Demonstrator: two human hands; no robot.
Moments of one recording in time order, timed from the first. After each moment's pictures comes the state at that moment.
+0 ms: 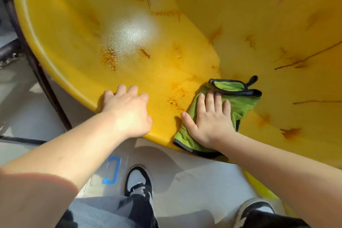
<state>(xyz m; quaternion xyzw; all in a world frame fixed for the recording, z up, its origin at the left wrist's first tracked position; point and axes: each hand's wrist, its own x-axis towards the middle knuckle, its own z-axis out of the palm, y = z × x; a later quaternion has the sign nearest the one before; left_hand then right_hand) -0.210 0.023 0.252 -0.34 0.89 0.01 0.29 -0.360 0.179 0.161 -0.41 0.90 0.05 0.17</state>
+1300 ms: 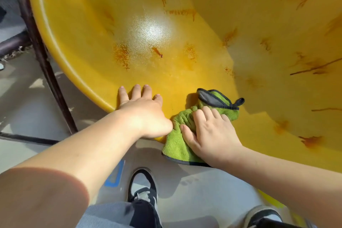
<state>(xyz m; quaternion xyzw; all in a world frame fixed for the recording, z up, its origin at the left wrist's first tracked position) -0.214 0.008 0.234 -0.35 0.88 0.08 0.31 -0.317 0.174 0.161 -0.53 0.85 -0.08 0.00</state>
